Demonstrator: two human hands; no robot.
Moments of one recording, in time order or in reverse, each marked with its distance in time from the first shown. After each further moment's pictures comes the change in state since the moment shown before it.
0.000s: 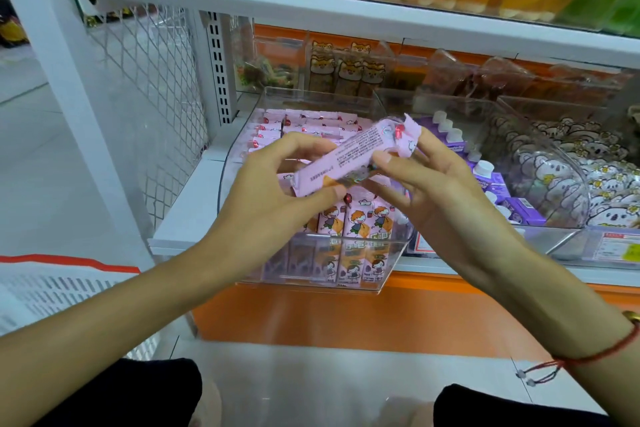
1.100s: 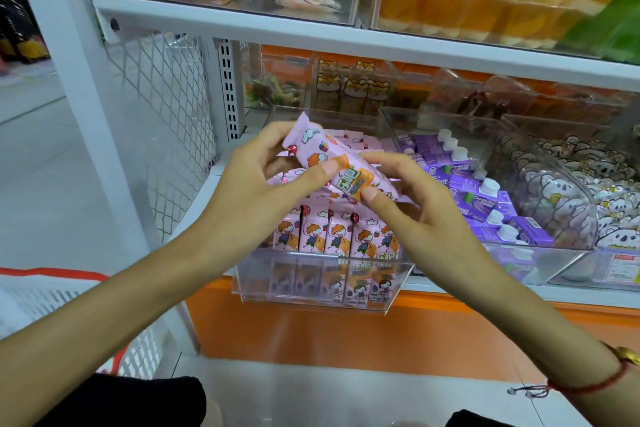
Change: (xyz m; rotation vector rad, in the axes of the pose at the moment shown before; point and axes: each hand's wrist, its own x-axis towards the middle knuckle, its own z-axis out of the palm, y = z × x) left_hand 0.009 0.018 -0.018 -0.157 0.038 0.041; right_hand 0.002 0.012 0.008 -0.590 -0.006 -0.223
